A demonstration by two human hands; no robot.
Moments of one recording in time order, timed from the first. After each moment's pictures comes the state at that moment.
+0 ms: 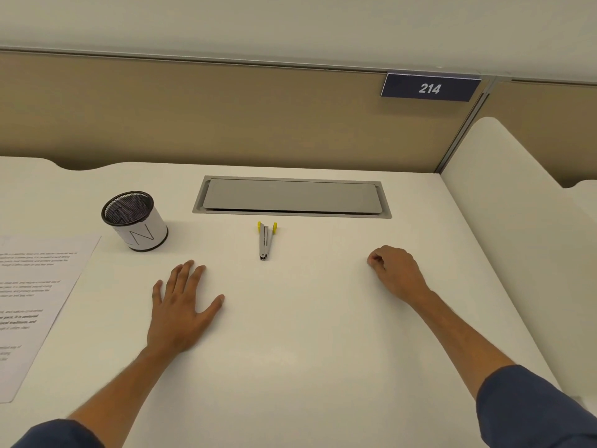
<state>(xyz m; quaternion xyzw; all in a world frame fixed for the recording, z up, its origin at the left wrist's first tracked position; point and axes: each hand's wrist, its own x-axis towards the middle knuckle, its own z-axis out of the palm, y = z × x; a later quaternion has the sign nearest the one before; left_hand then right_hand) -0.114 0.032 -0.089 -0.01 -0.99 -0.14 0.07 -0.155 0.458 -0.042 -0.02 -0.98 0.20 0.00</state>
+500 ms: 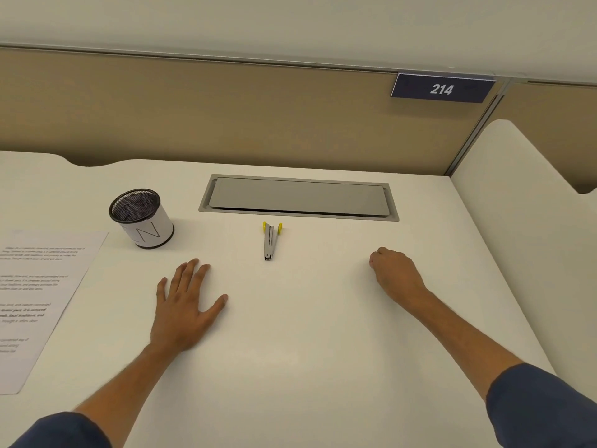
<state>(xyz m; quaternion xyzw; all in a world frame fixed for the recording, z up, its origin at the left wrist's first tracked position) -0.115 0.030 -0.092 -0.01 -0.99 -0.14 0.06 -0.161 0.440 -0.035 0.05 -1.00 -0.03 -0.02</state>
